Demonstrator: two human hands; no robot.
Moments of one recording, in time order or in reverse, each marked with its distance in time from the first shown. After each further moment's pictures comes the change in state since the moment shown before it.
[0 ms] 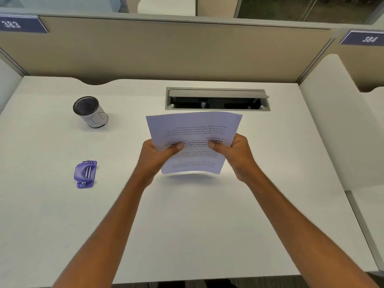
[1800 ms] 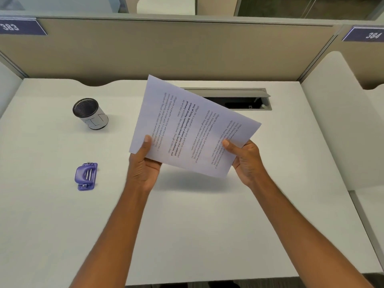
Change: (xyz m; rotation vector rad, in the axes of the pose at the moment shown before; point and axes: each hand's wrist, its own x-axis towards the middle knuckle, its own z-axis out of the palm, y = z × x) left_hand -0.007 -0.006 -0.008 -0.730 0.156 -0.057; right_hand 0.001 0.021 -0.024 0.393 0.116 0.077
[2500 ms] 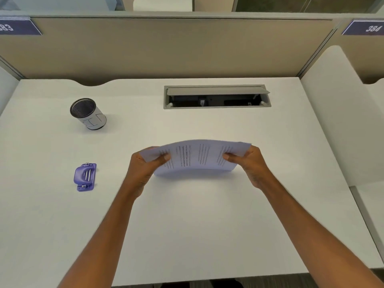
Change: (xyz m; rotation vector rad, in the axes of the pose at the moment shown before) left_hand 0.001 0.000 -0.035 0.763 -0.099 0.002; right_hand 0.004 0.010 -0.043 -0.427 -0.015 0.013
